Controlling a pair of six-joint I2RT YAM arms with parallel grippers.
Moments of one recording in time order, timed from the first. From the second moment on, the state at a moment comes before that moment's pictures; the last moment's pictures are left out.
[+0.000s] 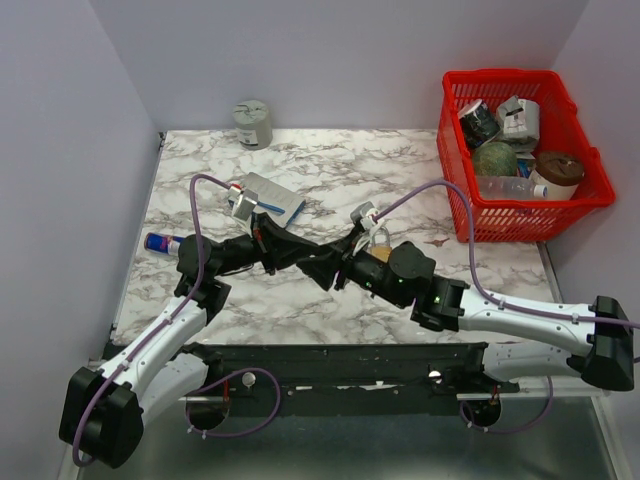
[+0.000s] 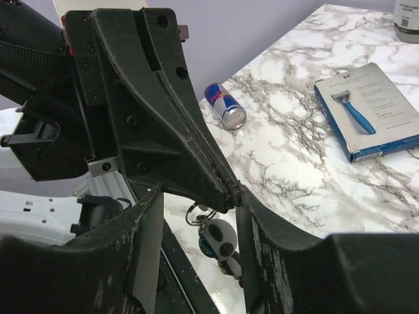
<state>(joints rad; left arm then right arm) -0.42 0.91 0.49 0.79 0.88 -0.84 1.19 1.16 0.83 0.34 0.20 0.36</state>
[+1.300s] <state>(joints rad) -0.45 0.90 0.49 0.71 0.84 -0.82 1.30 1.22 0.88 0.19 0.46 0.36</state>
